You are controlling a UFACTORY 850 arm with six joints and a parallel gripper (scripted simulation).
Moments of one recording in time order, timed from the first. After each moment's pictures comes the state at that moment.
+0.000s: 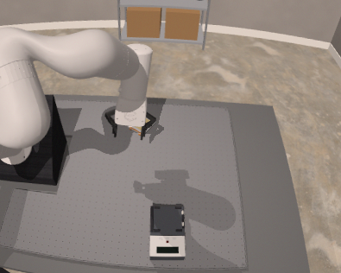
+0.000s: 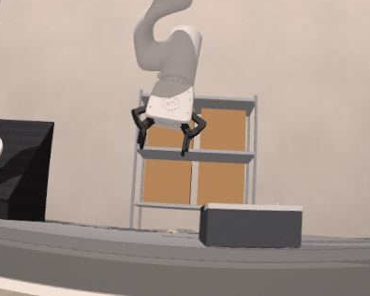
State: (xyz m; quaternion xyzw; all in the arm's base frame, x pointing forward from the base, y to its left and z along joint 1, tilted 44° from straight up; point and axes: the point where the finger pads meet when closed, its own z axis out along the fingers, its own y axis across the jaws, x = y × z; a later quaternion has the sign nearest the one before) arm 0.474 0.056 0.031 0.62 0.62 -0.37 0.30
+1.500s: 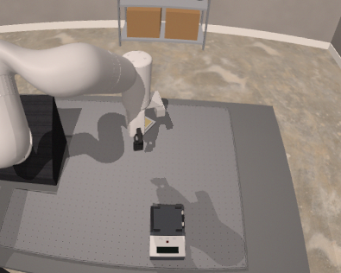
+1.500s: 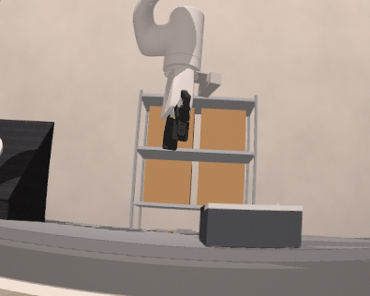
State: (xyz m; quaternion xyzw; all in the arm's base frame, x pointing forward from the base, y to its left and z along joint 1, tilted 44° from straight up) arm 0.500 0.047 0.054 0.91 0.12 -0.06 0.39
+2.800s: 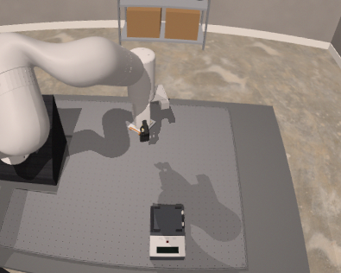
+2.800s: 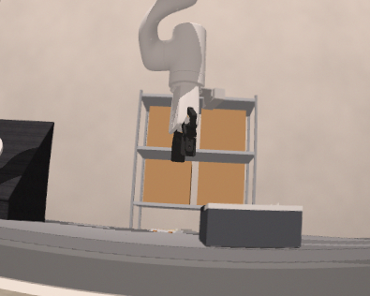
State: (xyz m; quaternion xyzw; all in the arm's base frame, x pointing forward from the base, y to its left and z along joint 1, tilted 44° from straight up) arm 0.518 0.074 0.002 0.92 0.13 -0.04 0.37
